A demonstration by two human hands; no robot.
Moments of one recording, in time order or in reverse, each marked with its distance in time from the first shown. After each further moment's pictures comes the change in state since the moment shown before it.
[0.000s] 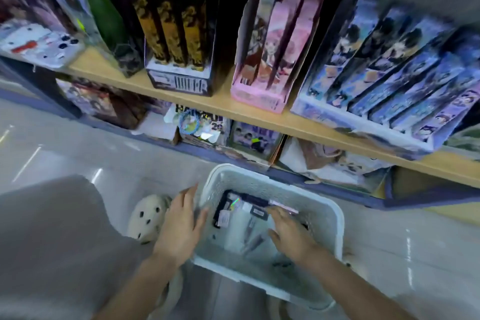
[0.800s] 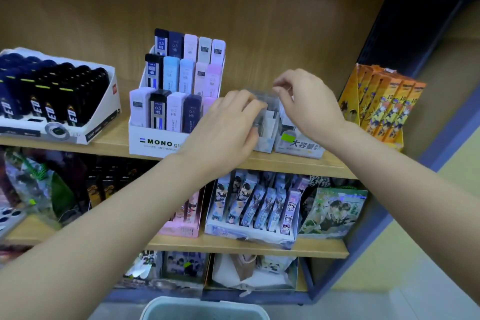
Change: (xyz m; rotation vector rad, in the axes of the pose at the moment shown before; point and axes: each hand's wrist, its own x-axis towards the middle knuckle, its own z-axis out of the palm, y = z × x) left_hand 0.072 0.354 -0.243 0.241 0.516 1.058; right_hand -0.144 -0.106 -0.477 -0.321 1.210 0.024
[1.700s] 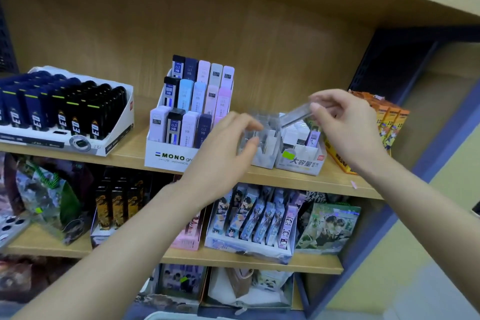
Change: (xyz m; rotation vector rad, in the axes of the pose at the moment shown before) left_hand -0.023 0.015 -0.031 -0.591 0.082 -0.295; right_hand -0.036 -0.005 -0.053 0.399 0.167 0.205
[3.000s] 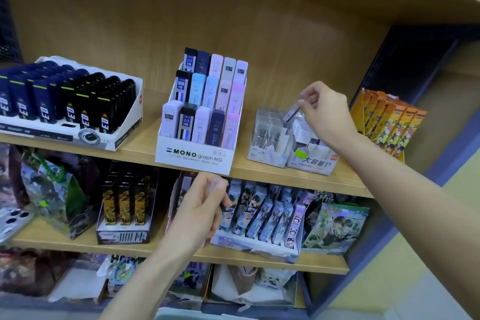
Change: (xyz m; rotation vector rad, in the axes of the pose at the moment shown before) left_hand -0.078 -0.042 0.006 -0.614 0.021 -0.555; right_hand 0.045 0.024 0.053 -0.258 -0.062 -0.012
